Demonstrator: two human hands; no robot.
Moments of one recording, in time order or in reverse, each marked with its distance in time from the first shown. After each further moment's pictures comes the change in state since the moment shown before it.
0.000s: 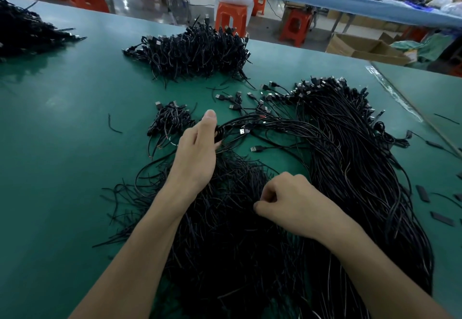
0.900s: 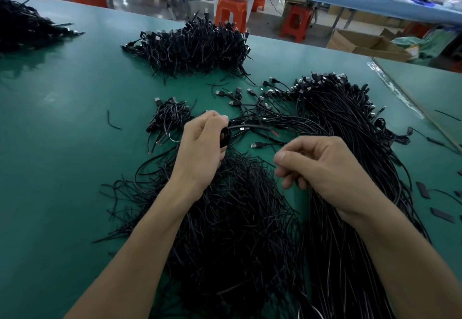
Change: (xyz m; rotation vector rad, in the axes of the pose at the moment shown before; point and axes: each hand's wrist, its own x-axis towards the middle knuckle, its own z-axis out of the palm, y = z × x) left_hand -0.007 0.015 0.003 -0.067 -0.131 0.014; right_hand -0.012 0.008 -0.037 0.833 0.239 -0.201
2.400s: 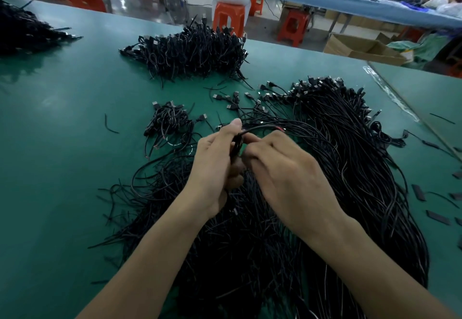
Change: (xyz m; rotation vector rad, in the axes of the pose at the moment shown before) left_hand -0.013 0.003 0.023 -0.408 -0.096 -0.285; right_hand -0.003 0.002 0.039 -0.812 0.166 -0.663
